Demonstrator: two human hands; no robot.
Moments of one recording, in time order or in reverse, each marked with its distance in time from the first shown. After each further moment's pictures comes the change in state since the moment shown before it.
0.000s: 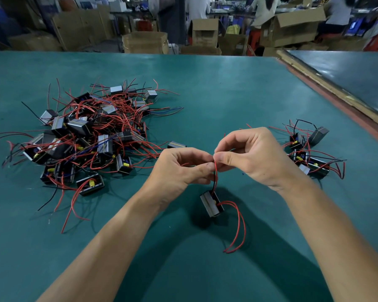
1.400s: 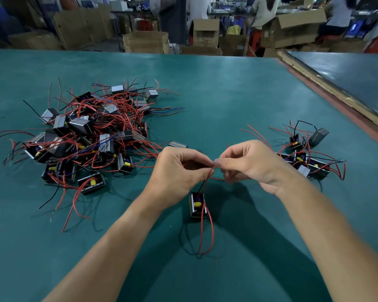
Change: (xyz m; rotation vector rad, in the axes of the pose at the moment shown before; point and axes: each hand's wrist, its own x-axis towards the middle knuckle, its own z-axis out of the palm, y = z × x) left_hand 0.002 -0.003 0.000 0.318 0.112 0.178; right_hand 0.002 0.005 0.001 -0.026 -0.035 0.394
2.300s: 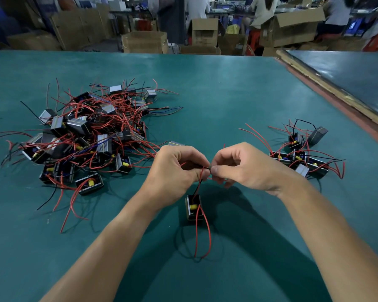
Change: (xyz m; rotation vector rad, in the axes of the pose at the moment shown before) left_hand 0.001 0.004 -0.005 0.066 -0.049 0.055; right_hand -0.005 -0.001 0.002 -0.193 -0.176 -0.146
